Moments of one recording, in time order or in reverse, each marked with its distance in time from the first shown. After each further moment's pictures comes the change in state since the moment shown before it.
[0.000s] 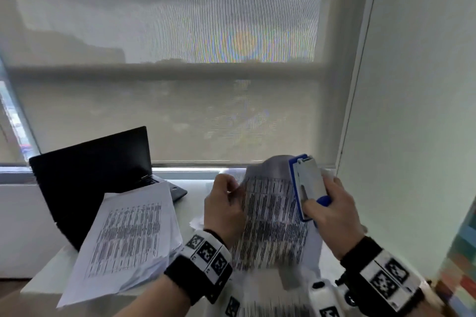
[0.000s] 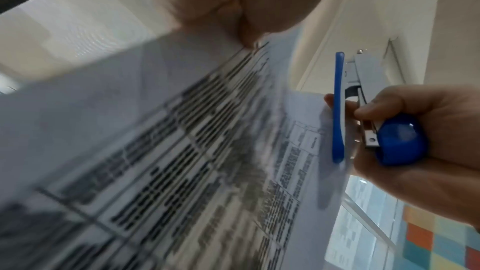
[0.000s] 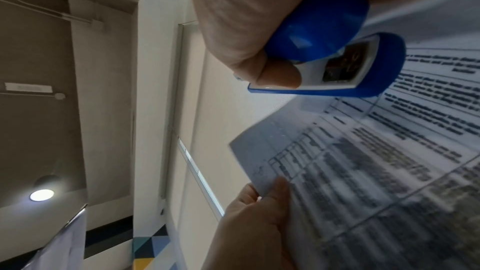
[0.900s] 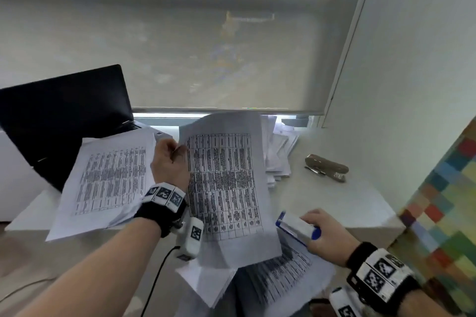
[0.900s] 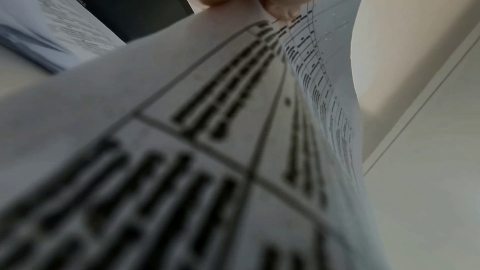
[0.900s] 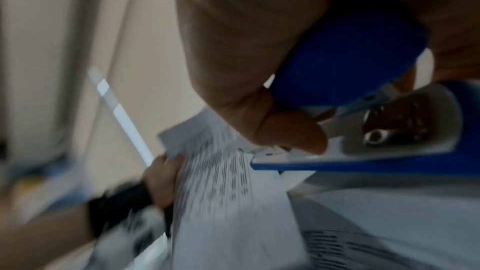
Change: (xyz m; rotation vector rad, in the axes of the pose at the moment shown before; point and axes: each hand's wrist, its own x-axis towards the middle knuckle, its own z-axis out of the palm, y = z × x) left_hand -0.003 -0.103 -0.027 -0.061 0.264 -0.208; right_hand -0.101 0.102 -0.045 -0.637 -0.656 0.492
